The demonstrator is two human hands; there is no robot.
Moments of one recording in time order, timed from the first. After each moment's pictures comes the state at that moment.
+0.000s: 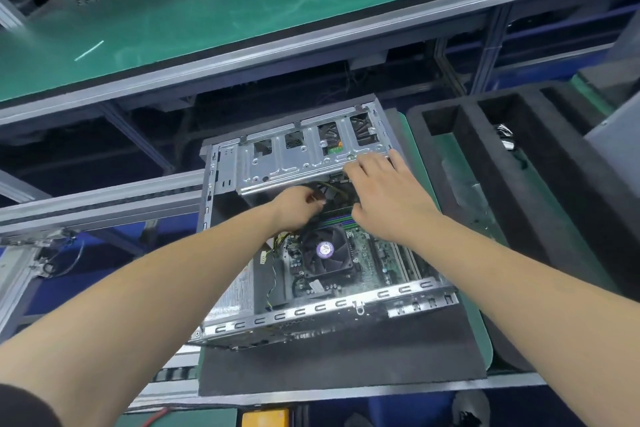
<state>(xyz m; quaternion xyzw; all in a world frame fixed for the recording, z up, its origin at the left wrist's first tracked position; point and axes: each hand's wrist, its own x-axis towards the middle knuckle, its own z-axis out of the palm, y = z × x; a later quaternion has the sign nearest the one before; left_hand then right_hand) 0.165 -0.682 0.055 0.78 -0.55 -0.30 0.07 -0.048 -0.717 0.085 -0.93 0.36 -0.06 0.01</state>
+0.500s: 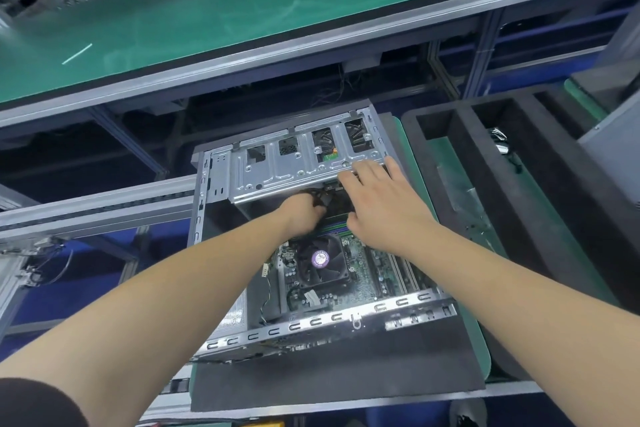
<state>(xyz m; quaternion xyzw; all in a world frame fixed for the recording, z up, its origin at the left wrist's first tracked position) 0.150 -0.701 0.046 0.79 -0.54 -0.28 0.01 -0.047 -0.718 0.083 -0.93 0.36 -0.06 0.02</state>
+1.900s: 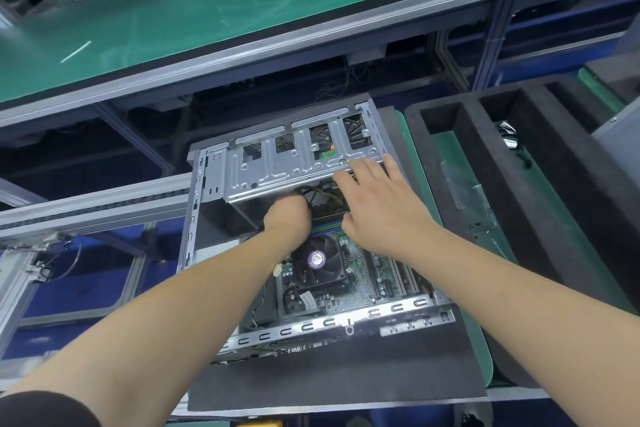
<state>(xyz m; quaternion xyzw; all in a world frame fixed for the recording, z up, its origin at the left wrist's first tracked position) 0.145 -0.692 0.030 0.86 -0.49 -0.15 -0.03 -0.048 -0.717 0.085 -0.93 0.36 -0.06 0.03</state>
